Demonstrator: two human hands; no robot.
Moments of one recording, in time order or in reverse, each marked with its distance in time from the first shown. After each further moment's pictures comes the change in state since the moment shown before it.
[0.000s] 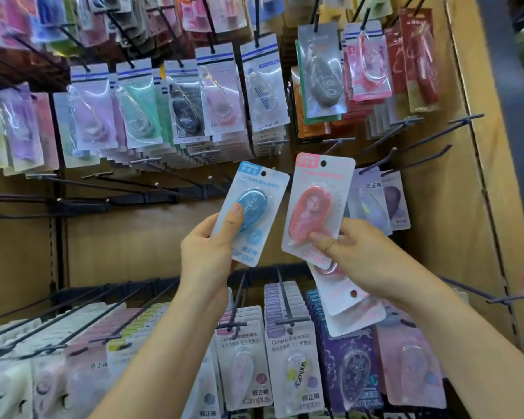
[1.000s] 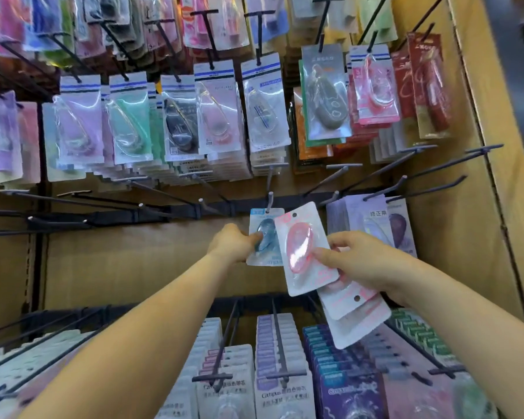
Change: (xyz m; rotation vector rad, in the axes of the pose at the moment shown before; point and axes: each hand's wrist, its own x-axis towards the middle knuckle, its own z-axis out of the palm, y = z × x) left_hand 0.156 -0.049 0.034 1.080 -0.117 -0.060; right_hand 0.058 0.006 -0.021 -0.046 -0.095 0.206
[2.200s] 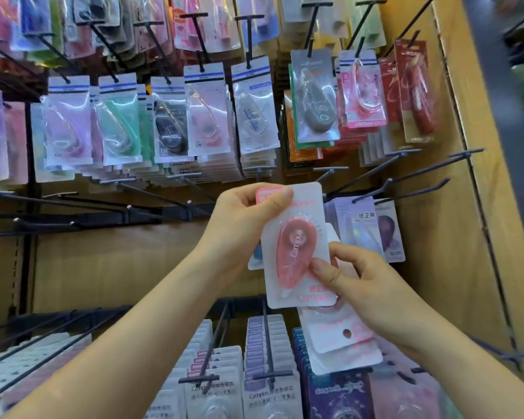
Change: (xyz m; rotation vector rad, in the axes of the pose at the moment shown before) left_hand -0.126 0.064 -0.043 -0.825 -0.204 0.439; right_hand -0.044 0.019 0.010 0.409 -0.022 -0.343
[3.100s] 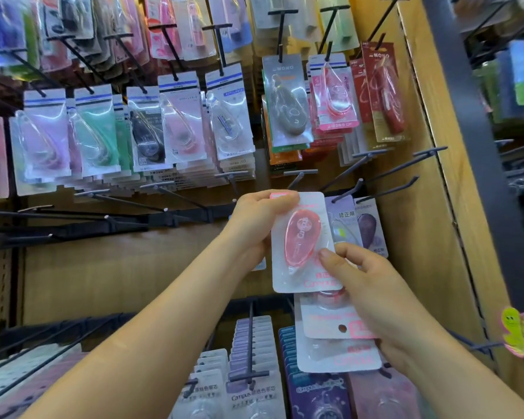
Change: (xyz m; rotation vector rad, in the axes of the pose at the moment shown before) left_hand 0.038 -0.010 0.050 0.005 0.055 -0.269; right_hand -0.015 0.002 -0.012 0.191 0.284 0.179
